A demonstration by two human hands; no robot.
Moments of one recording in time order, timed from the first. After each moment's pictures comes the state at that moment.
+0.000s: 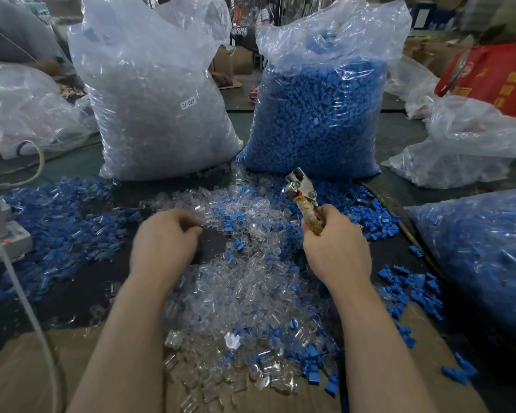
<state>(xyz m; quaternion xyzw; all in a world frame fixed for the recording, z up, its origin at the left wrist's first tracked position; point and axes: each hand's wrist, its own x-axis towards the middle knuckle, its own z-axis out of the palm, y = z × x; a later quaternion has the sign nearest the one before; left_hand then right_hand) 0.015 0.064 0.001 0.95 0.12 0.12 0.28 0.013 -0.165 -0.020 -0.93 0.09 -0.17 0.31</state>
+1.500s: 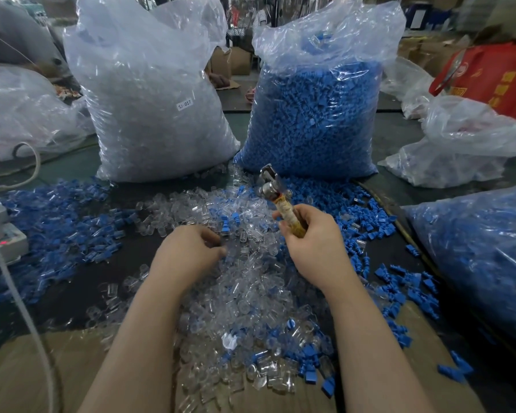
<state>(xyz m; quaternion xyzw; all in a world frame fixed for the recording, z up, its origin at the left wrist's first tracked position) 0.015 0.044 -0.004 0.95 0.09 -0.04 0.30 0.017 -0.157 -0.024 -0.86 -0.04 -0.12 0.49</state>
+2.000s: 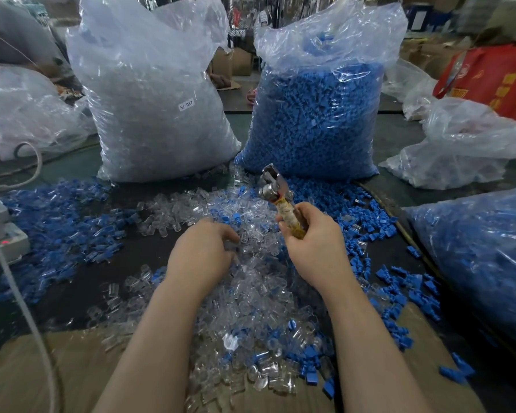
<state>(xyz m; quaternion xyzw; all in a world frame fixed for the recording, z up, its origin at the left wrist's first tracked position) 0.016 0.026 -0.007 0.97 0.01 0.01 0.23 0.014 -0.152 -0.019 -0.88 -0.05 -0.17 0.44</state>
